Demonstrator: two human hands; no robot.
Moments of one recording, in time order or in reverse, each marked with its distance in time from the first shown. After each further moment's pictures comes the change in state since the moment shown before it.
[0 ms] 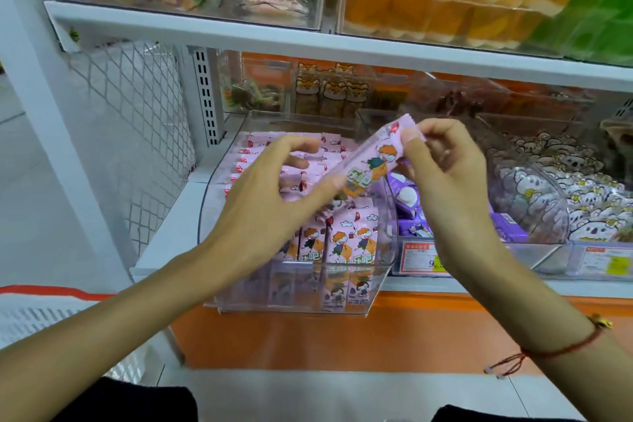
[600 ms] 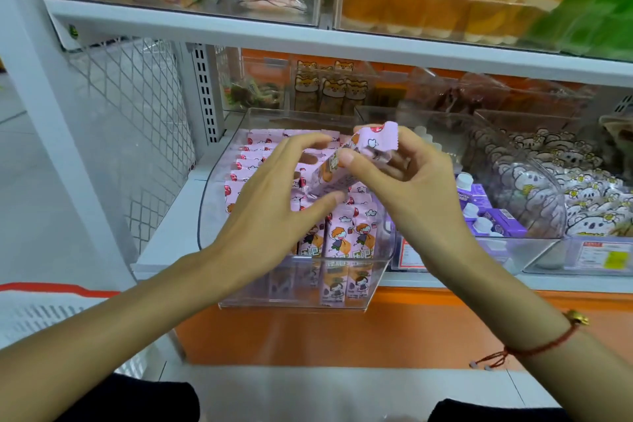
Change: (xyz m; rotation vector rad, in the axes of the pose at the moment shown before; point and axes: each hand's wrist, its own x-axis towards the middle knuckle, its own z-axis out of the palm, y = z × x) left_hand -0.006 0.004 0.005 0.098 -0.044 0.135; right_hand -0.015 -0.004 0.012 0.068 -0.246 0.049
